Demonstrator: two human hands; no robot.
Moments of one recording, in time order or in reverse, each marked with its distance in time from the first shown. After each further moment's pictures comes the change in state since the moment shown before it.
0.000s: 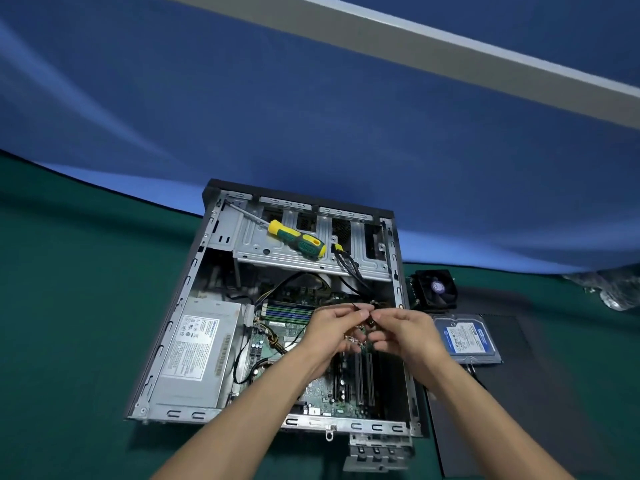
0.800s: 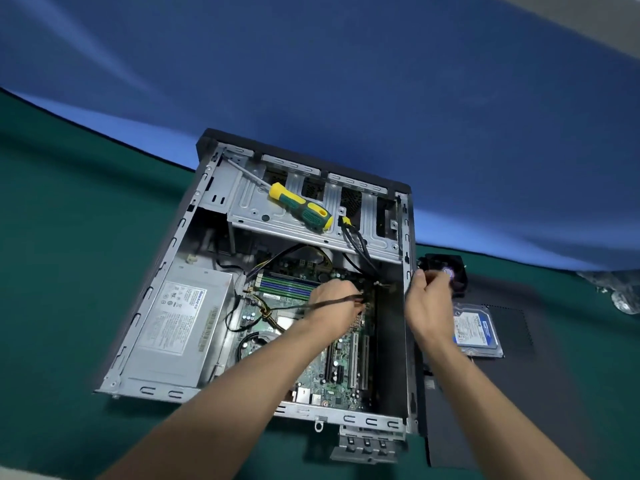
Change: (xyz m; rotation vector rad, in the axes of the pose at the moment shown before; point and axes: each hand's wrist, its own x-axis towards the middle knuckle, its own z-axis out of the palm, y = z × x) left_hand 0.056 -0.021 -0.005 1.204 0.153 0.184; right_hand 0.042 0.002 -0.008 -0.649 0.500 -0.214
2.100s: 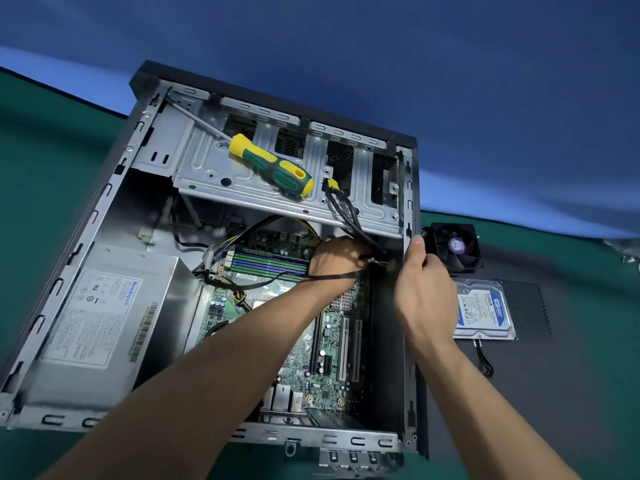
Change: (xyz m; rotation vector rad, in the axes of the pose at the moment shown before) left_hand 0.069 -0.009 0.044 -0.026 0.144 0.127; right_hand 0.009 0.011 0.019 -0.096 0.045 0.072
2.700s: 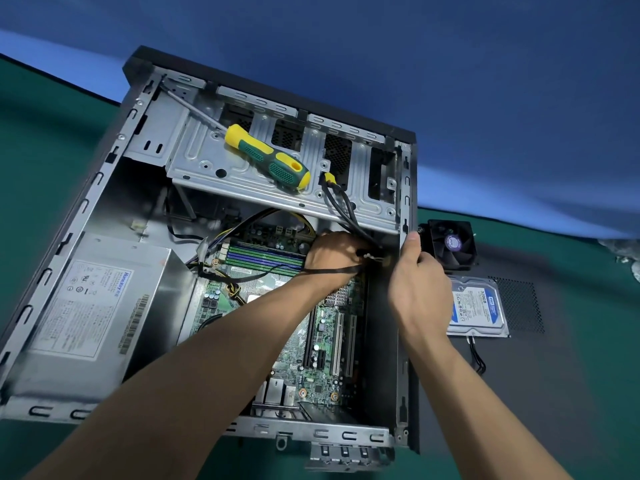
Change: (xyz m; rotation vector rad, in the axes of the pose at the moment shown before) left_hand 0.001 0.000 0.000 0.002 -0.007 0.011; right_hand 0.000 -0.001 0.001 -0.006 -0.019 0.010
